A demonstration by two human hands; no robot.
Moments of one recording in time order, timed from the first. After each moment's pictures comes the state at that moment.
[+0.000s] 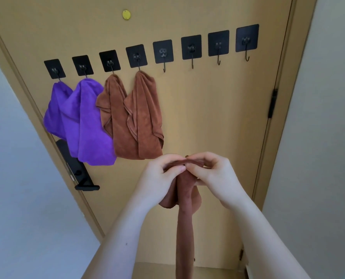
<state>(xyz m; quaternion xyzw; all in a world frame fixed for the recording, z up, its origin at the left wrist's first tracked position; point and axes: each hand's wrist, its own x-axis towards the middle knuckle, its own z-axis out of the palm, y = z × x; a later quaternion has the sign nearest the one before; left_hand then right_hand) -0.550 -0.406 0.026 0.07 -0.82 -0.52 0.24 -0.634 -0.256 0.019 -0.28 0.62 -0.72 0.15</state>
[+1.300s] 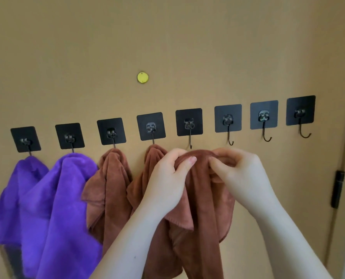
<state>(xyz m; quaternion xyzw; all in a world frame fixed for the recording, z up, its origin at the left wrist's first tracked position) -0.744 -0.580 0.160 -0.02 -0.83 -0.43 0.37 -0.799 -0.421 0.164 -0.27 0.71 -0.64 -0.13</state>
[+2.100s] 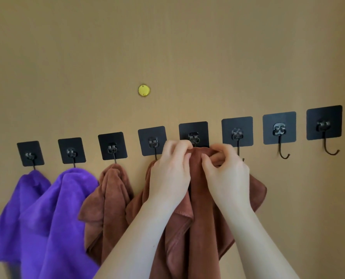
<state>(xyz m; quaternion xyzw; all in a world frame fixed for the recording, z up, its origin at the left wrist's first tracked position) -0.804 -0.597 0.178 -0.01 -0.83 -0.14 0.55 -0.852 -0.480 0.170 -0.23 0.70 -0.59 -0.33</state>
